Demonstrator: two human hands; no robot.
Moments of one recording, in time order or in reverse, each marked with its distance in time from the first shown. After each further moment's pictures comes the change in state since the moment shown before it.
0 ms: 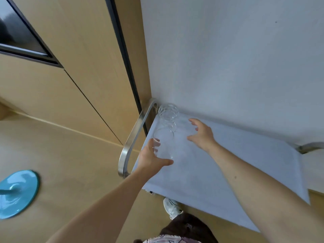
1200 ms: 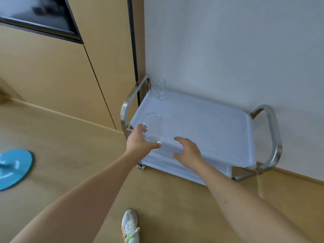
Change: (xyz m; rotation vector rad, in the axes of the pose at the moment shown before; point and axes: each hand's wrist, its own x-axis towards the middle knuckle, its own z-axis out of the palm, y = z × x) left_hand -0.236 -0.054 -0.003 -0.007 0.106 0.108; right_hand -0.329 0.065 0.038 -0.292 -0.082 -0.102
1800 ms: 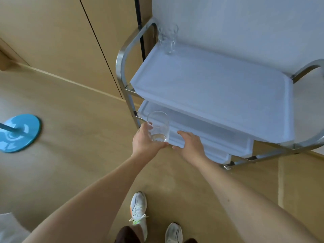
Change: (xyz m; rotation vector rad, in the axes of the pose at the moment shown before) left_hand -0.029 -0.133 0.103 0.026 0.057 -0.143; right_hand 0.012 0.098 0.136 -0.002 -0.090 0.038
